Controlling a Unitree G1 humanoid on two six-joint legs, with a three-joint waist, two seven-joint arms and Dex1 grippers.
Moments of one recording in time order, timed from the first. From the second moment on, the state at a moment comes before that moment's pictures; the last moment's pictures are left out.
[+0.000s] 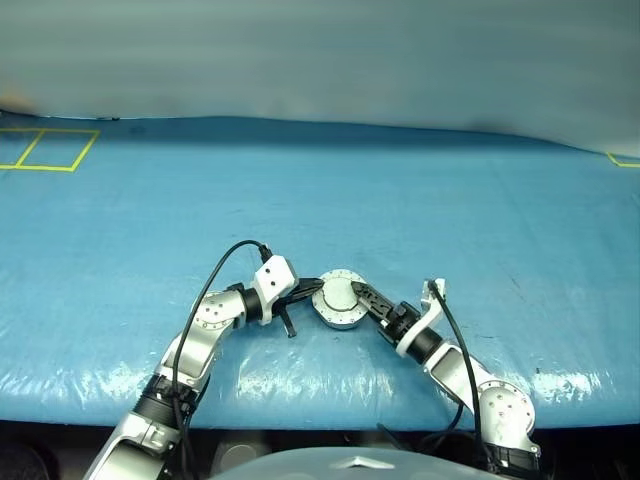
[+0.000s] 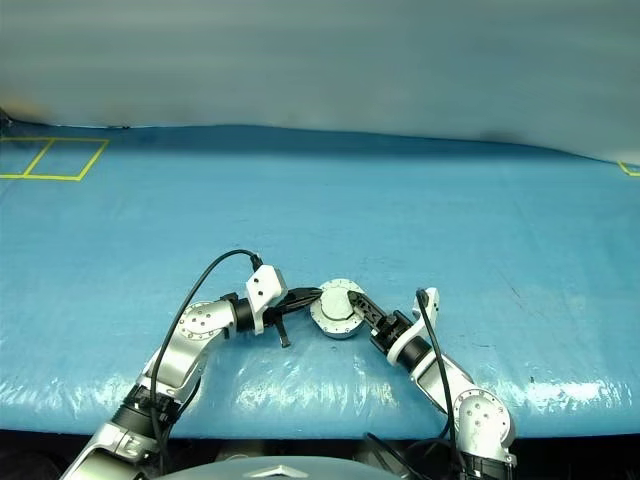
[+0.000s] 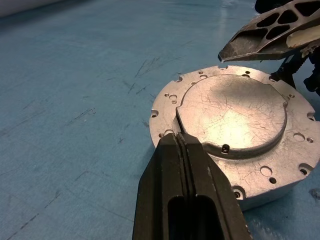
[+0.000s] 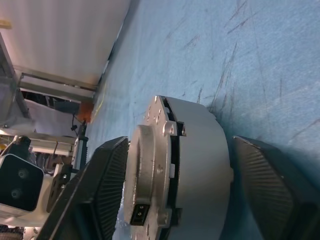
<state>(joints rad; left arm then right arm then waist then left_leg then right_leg) -0.18 0.34 -0.30 0.04 -0.10 0.08 -0.81 0.13 -0.05 -0.22 -0.24 1.08 0.89 0.23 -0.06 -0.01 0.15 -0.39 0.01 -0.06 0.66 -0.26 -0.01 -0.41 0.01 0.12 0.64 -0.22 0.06</state>
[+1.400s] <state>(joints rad) -0.08 0.38 -0.16 -0.25 -0.43 0.32 -0.82 -0.02 0.06 -0.12 -0.17 0.93 0.71 0.01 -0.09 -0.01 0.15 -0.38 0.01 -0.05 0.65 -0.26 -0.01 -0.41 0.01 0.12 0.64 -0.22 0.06</state>
